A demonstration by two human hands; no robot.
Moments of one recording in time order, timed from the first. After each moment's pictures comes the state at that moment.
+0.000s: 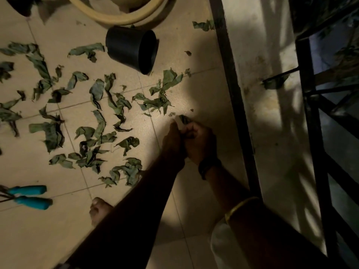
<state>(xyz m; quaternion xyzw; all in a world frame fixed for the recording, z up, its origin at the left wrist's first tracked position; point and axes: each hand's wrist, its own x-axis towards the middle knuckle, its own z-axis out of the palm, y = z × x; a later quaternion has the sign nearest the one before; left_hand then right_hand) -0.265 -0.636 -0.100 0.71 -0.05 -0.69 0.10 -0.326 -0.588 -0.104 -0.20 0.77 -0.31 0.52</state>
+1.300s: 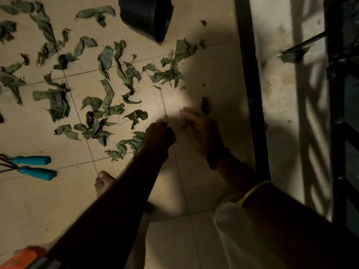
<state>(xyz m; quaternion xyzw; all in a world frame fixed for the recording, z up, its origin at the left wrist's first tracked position) -0.165 -0.605 -0.113 0.72 -0.18 -0.66 0.07 -0.288 -0.548 -0.108 -0.43 0.73 -0.29 0.44</state>
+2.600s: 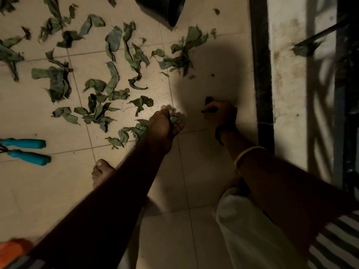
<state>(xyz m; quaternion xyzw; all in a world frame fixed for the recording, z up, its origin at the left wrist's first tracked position) -0.149 -0.591 -0.121 0.68 0.01 -0.70 0.20 -0.309 -0.547 -0.172 -0.33 0.87 -0.12 0.35</state>
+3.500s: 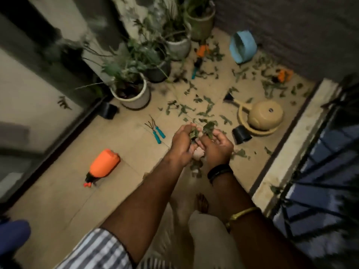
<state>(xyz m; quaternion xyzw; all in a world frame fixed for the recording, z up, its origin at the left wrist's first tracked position) 0.013 -0.566 0.460 0.56 0.08 -0.60 0.56 -0.078 -0.569 0.456 -0.29 0.61 -0.40 0.62</state>
